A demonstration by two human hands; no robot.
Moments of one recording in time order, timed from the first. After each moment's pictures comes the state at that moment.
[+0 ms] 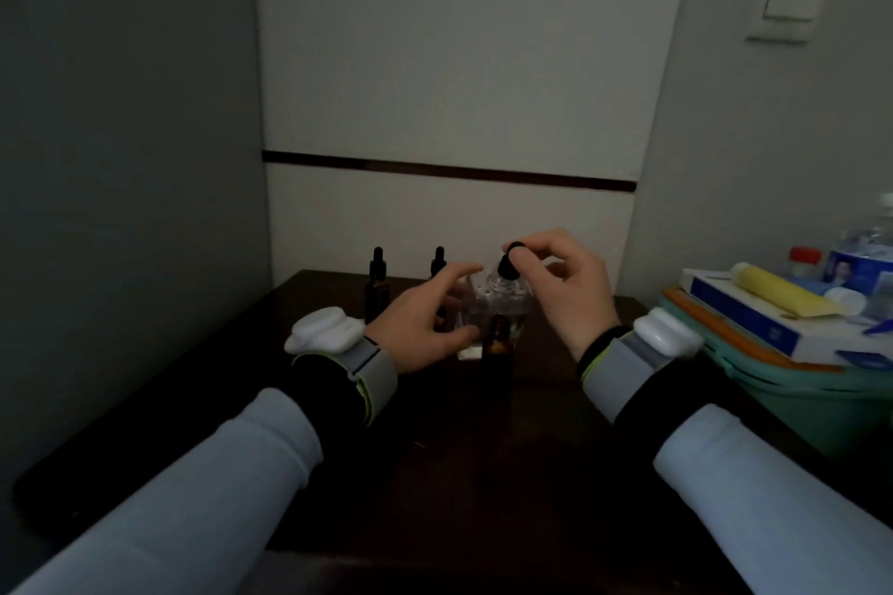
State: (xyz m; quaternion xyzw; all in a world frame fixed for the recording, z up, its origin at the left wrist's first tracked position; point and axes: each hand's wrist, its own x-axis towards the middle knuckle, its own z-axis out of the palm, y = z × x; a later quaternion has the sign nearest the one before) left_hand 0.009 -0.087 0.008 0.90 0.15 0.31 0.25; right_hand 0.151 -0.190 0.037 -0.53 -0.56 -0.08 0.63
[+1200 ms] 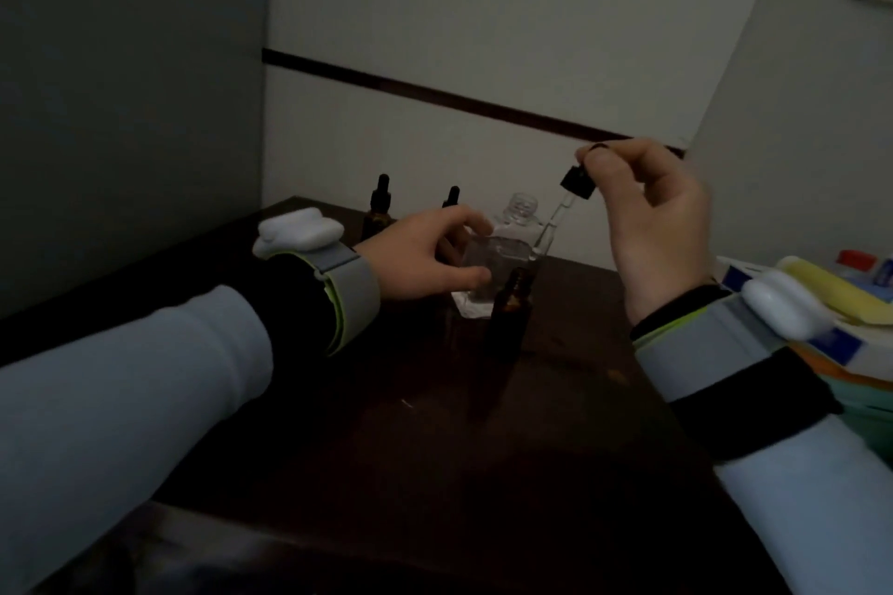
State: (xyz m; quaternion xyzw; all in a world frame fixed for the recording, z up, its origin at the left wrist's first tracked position) left_hand 0.016 -0.061 0.006 0.90 0.17 0.29 0.28; right_hand 0.147 -0.199 0.055 -0.48 -0.54 -0.11 0.68
